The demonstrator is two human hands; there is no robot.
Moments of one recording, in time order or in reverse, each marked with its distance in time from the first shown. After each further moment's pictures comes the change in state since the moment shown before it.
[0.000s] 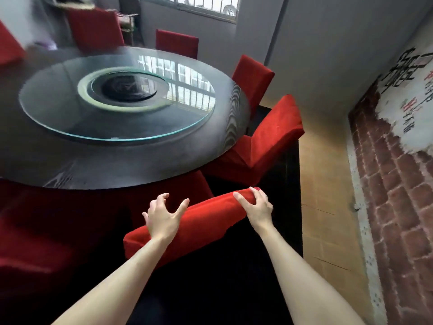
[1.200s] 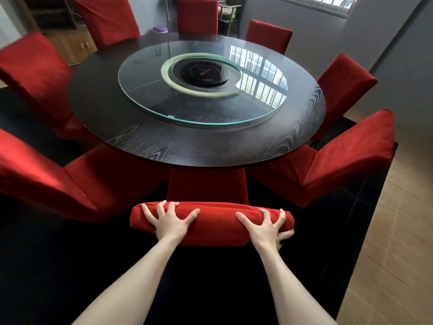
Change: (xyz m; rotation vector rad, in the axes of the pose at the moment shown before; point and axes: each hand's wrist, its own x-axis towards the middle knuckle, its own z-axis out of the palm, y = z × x) left_hand -0.024 -0.035 0.057 0.194 0.178 -0.399; right_hand 0.056 0.044 0.029 -0.287 -0.277 0.044
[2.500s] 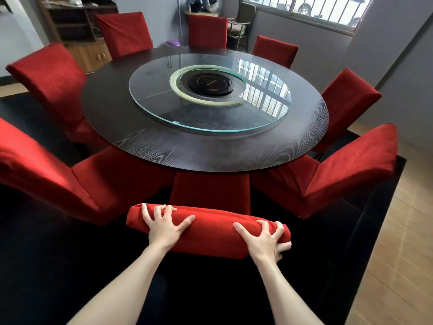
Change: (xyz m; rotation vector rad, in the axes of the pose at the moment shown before) left_hand -0.006 -0.017 -0.002 0.047 0.009 0.131; right_hand -0.004 0.021 -0.004 -0.048 0.009 -0.061
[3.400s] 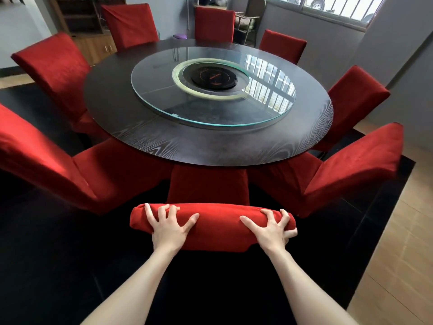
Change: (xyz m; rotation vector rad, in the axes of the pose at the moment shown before) left_hand -0.042 0.031 0.026 0.039 0.055 -0.060; right_hand 0.046 0.023 -0.033 -0.050 -0.053 -0.119
